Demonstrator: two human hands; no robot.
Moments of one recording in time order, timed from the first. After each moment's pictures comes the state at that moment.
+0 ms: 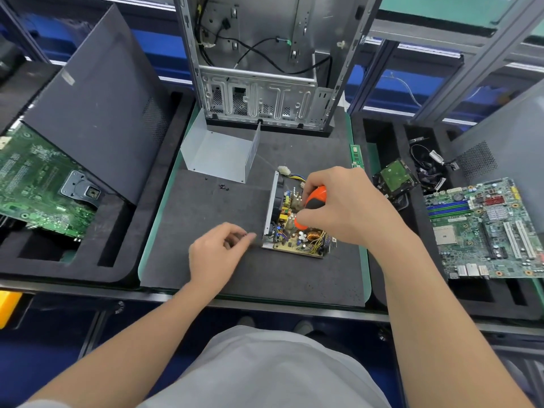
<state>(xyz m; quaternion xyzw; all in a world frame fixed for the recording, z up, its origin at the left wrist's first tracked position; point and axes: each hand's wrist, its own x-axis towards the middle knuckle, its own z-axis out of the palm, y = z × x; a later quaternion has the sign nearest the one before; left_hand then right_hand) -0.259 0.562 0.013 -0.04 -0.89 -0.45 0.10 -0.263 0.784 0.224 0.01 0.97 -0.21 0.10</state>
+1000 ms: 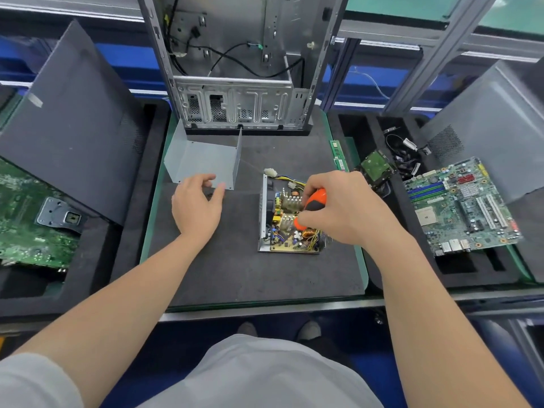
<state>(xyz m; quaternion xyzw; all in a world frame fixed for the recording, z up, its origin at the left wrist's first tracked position) -0.370 0.559 0.041 0.00 -0.91 -0.40 0.11 -0.249 0.780 0.217 0.08 0.97 -0.24 0.06</state>
